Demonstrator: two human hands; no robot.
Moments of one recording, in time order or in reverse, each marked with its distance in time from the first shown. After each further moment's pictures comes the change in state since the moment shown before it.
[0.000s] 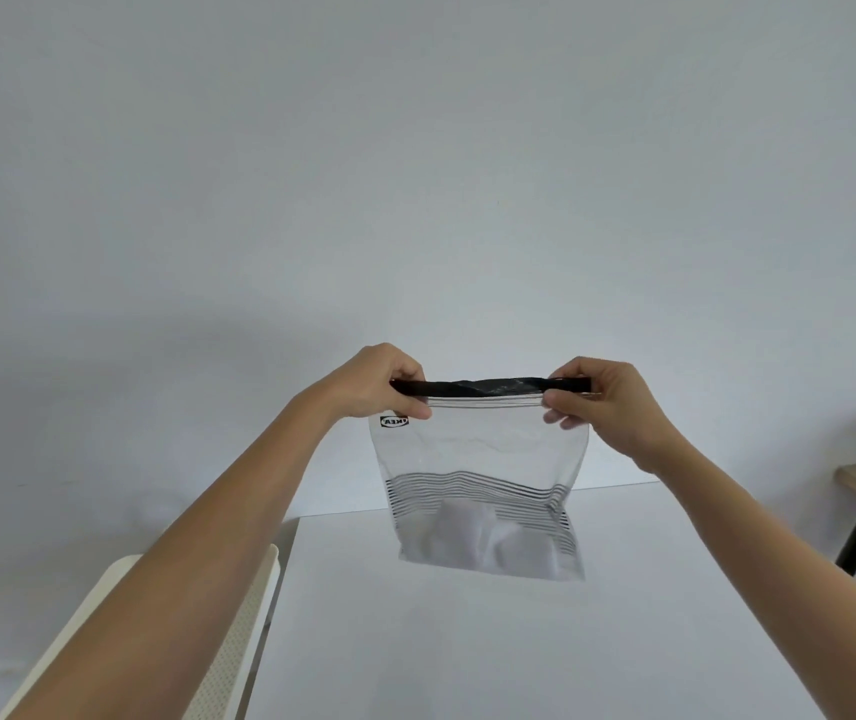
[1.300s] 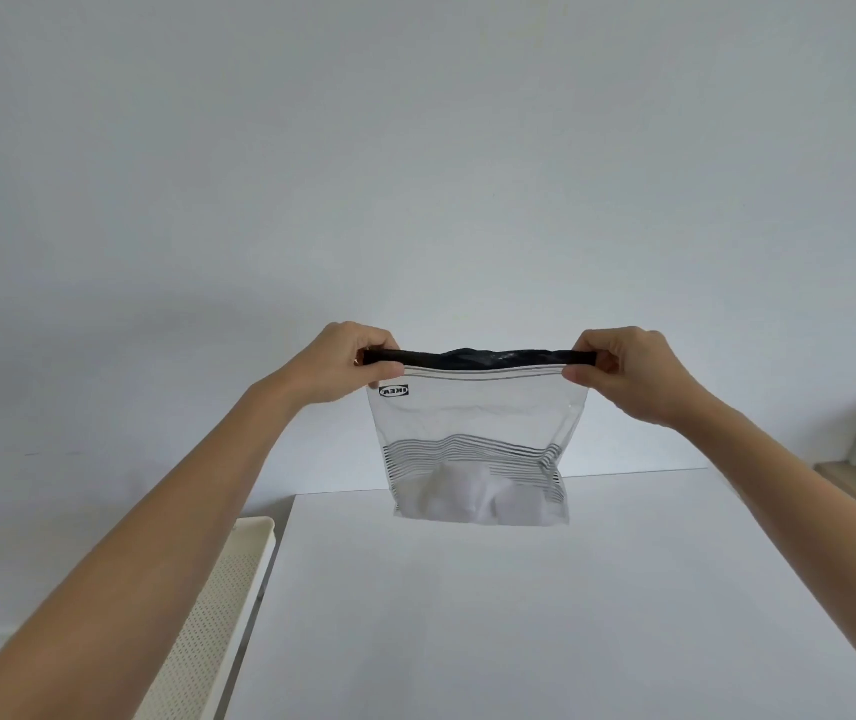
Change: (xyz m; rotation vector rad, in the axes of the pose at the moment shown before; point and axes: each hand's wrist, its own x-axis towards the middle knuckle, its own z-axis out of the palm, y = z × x) left_hand -0.044 0.002 -0.006 0.054 0.236 0.141; right_hand -0.024 -0.046 -0.039 -0.677 -0.014 -0.163
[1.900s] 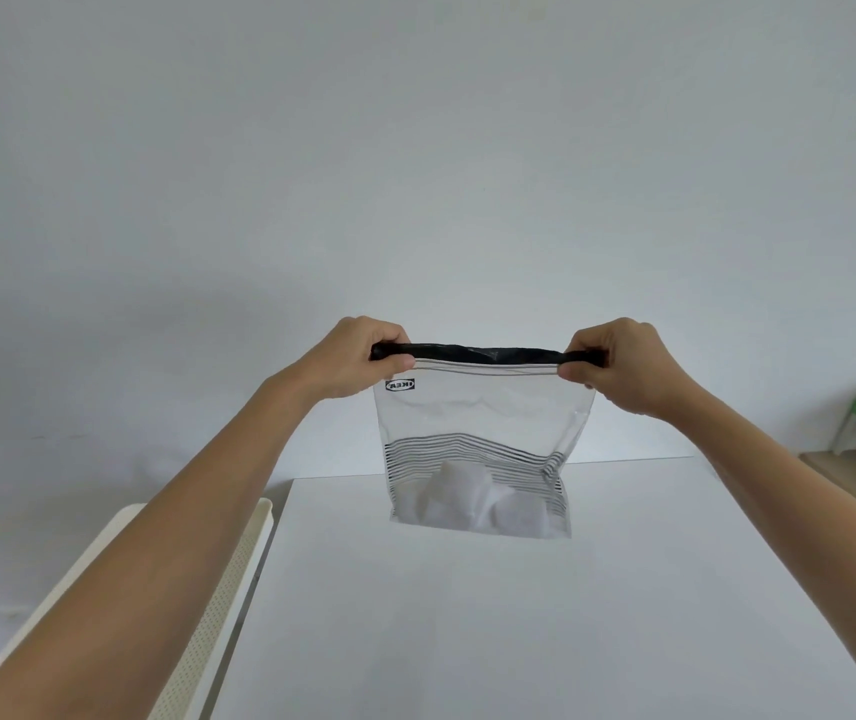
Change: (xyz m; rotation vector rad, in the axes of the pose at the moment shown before) left_hand -0.016 0.039 0.021 0.039 0.012 0.006; right_hand -0.025 -0.004 -0.014 0.022 -0.037 0.053
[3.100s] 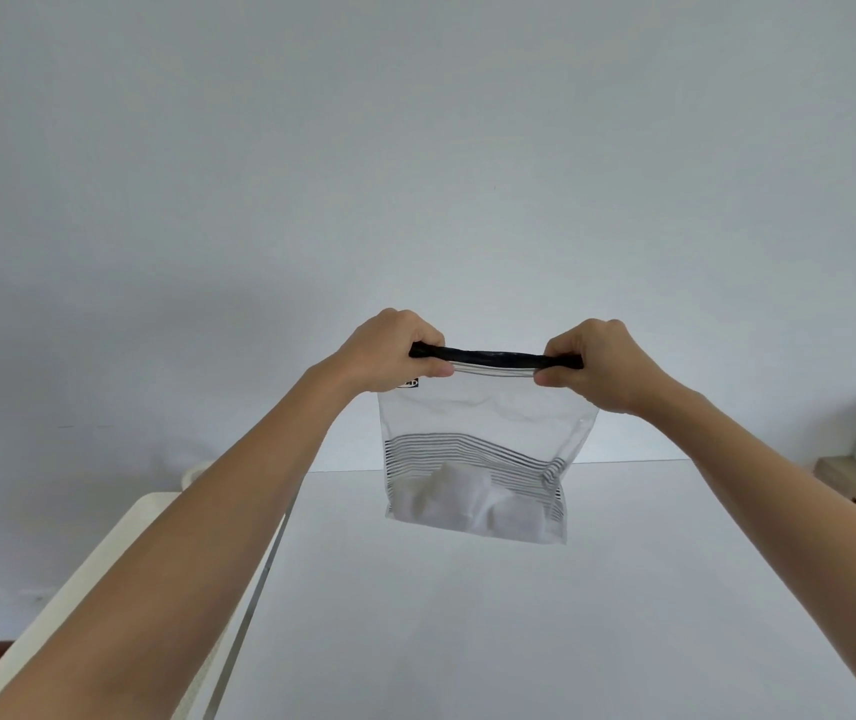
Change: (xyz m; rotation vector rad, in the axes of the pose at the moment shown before) left_hand 0.003 0.037 0.011 0.142 -0.044 -0.051; right_hand 0.001 -0.022 0.012 -0.067 -0.094 -0.088
